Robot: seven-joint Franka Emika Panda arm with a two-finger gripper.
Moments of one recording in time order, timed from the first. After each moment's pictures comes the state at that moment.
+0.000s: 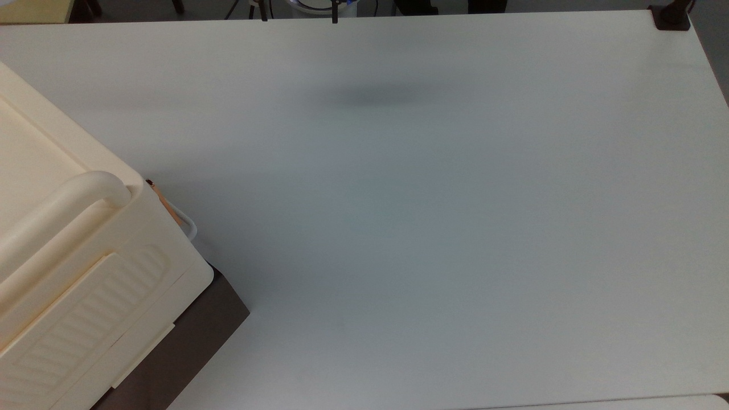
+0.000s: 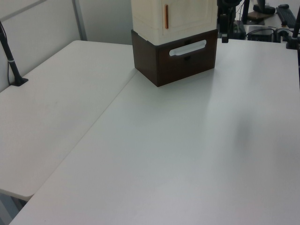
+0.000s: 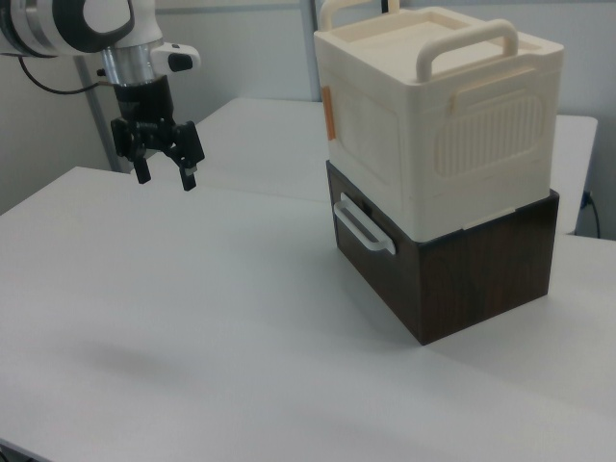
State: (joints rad) arm 0.13 0.01 -0.06 -1.58 -0.04 1.53 0.03
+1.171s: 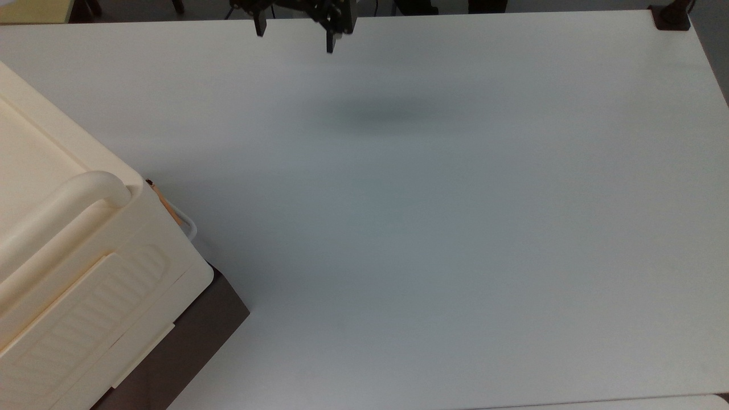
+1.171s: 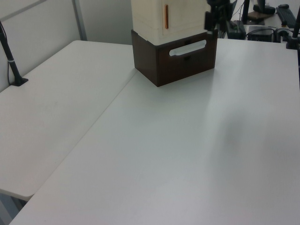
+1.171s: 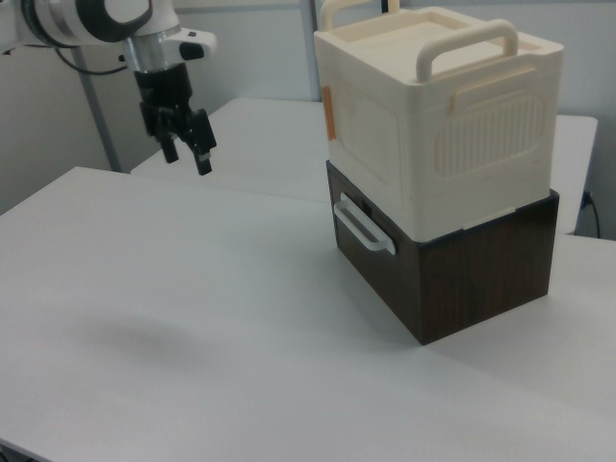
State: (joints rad) arm 0.13 0.14 -0.07 -1.42 -0.04 1.54 0.29
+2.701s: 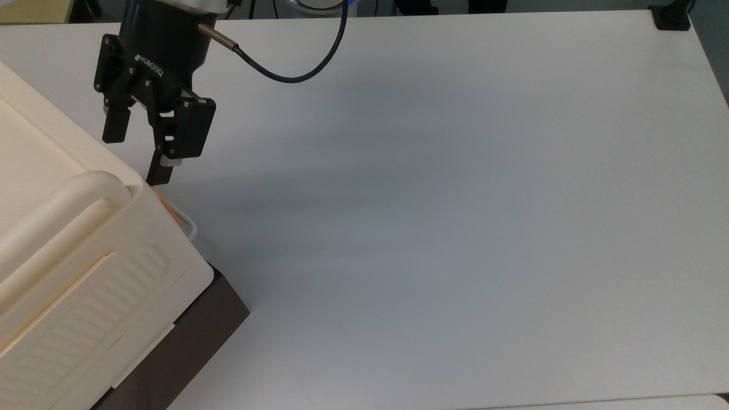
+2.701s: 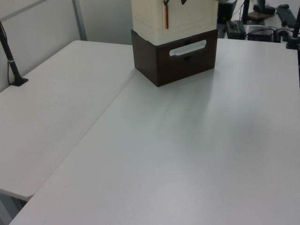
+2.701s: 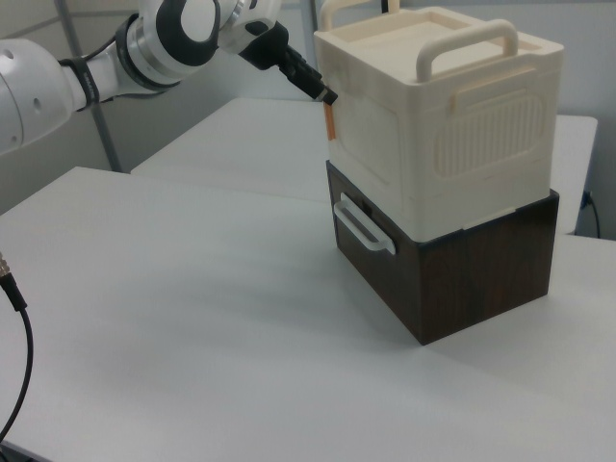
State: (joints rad) arm 0.12 0.37 -0.23 -1.26 -0.37 2.28 0.85
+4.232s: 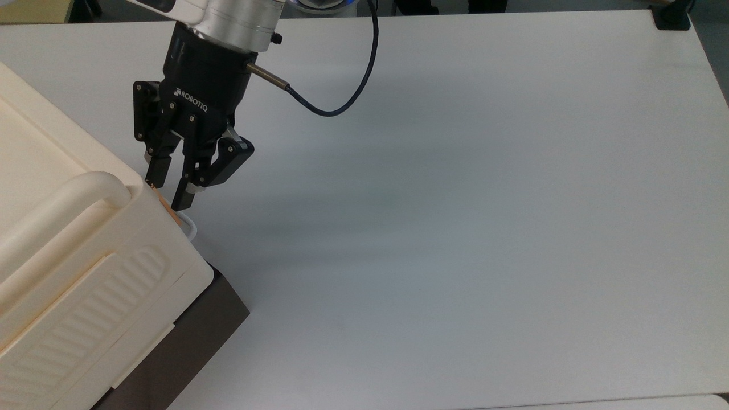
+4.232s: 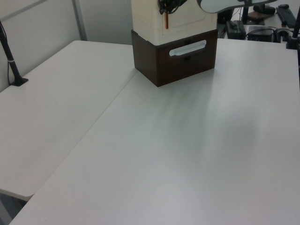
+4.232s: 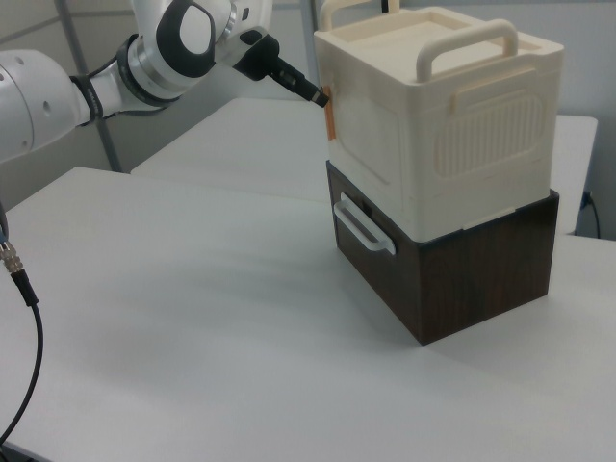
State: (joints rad) arm 0.15 0.42 -0.21 -1.26 -0.45 2.34 0.81
